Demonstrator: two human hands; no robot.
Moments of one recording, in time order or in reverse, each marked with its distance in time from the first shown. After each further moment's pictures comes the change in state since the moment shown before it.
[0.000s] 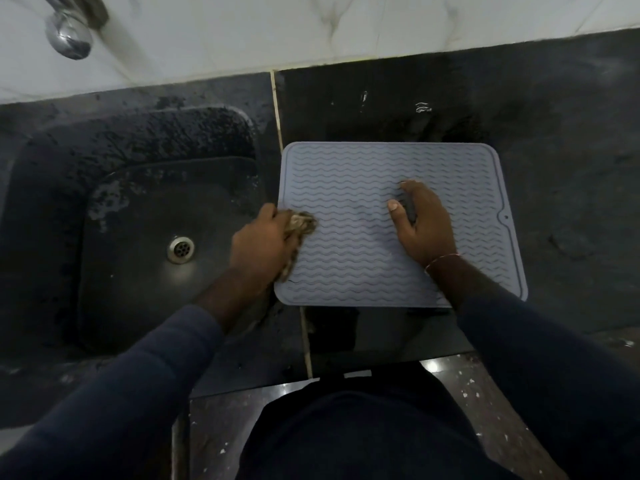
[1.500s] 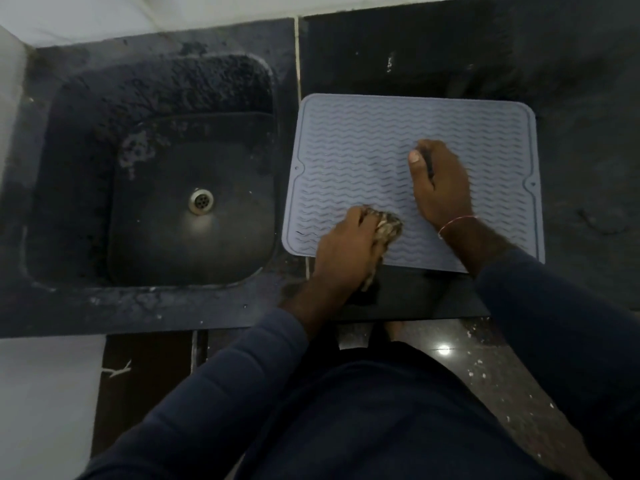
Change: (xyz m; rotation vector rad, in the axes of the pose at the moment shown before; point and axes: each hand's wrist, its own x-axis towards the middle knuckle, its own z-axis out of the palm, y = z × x) left_hand -0.065 0.111 0.054 -0.178 -0.002 0.075; right_hand 0.003 0.006 0.001 0.097 -0.001 0.010
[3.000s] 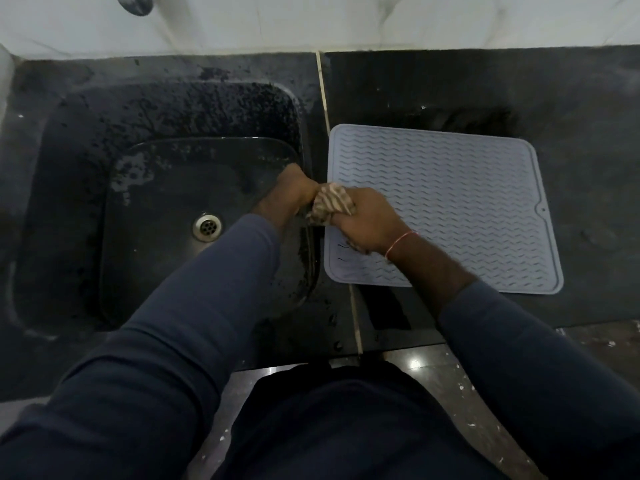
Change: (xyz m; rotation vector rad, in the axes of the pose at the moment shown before) left_hand 0.125 -0.158 -0.084 -0.631 -0.191 -0.578; right_hand -0.014 -0.169 0.080 -0.006 -0.476 -0.011
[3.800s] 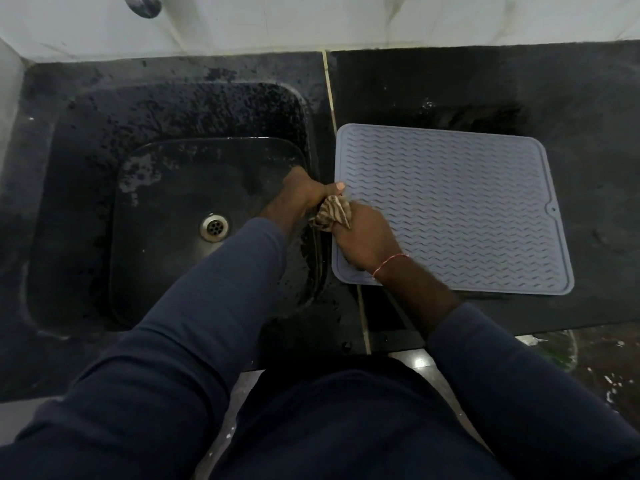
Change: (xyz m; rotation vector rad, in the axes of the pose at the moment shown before) left_hand 0.017 -0.018 0.005 -0.143 0.005 -0.075; right_hand -0.010 -0.001 0.035 0.021 0.115 0.111
